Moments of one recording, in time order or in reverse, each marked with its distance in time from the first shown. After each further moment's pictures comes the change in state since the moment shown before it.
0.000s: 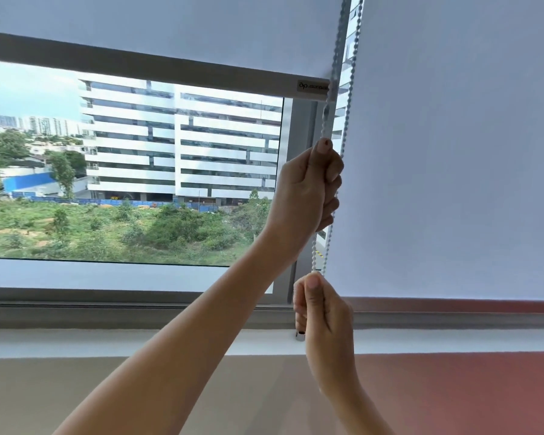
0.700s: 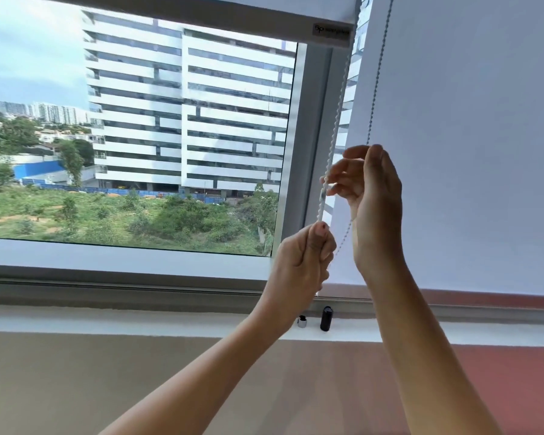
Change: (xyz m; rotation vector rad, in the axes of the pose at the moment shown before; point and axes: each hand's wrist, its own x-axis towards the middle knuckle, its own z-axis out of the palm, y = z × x) left_hand -0.070 -0.061 -0.007 0.042 0.038 -0.037; right_hand 0.109 -0.068 -0.028 0.313 0.118 -0.012
